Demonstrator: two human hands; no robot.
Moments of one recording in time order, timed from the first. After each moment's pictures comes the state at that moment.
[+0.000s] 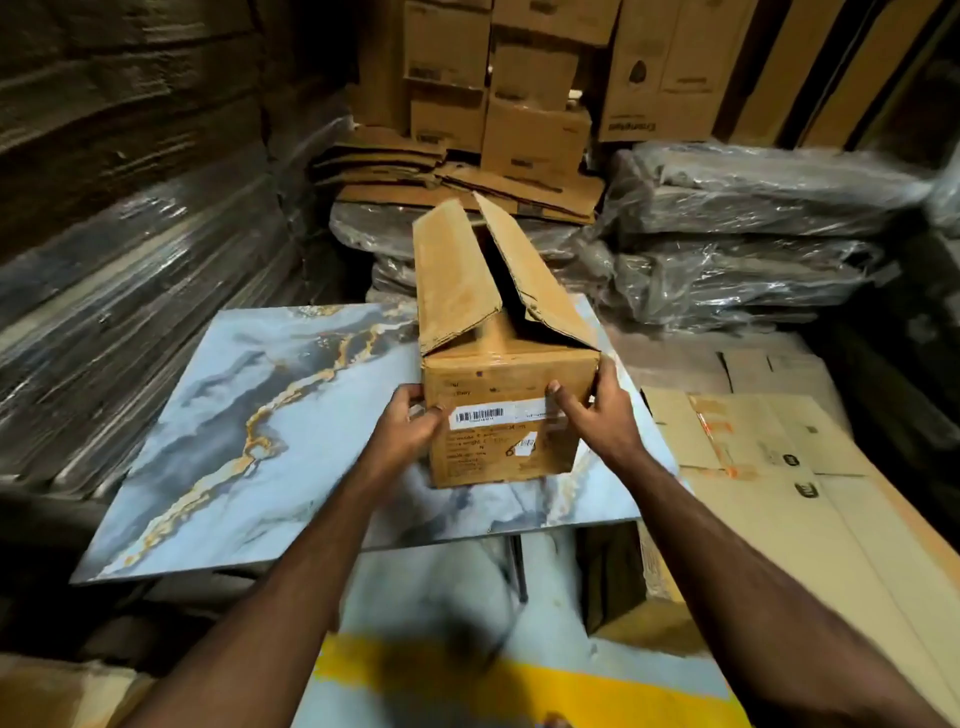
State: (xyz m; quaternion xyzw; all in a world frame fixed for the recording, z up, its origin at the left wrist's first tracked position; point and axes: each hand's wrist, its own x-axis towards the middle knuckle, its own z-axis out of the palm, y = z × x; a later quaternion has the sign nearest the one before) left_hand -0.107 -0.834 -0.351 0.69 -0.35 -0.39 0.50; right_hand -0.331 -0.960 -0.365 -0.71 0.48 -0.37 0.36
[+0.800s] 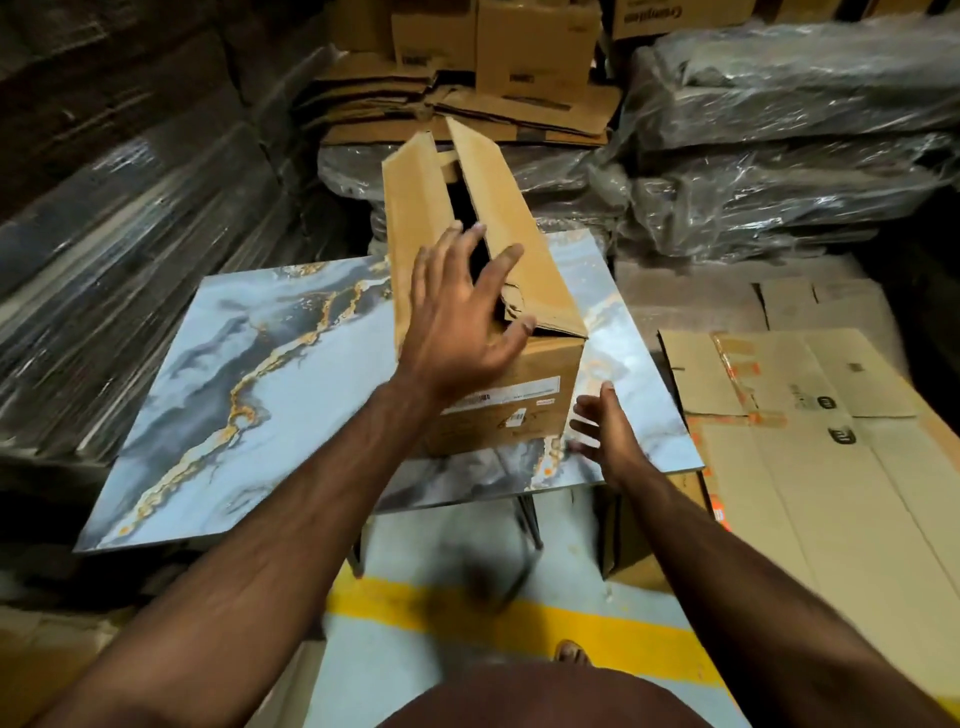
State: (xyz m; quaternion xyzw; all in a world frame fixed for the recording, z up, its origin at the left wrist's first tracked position) left_hand -0.190 -0.911 -0.298 0.68 -0.68 0.10 0.26; right_hand -0.384 -0.982 -0.468 -0.36 0.54 -0.30 0.70
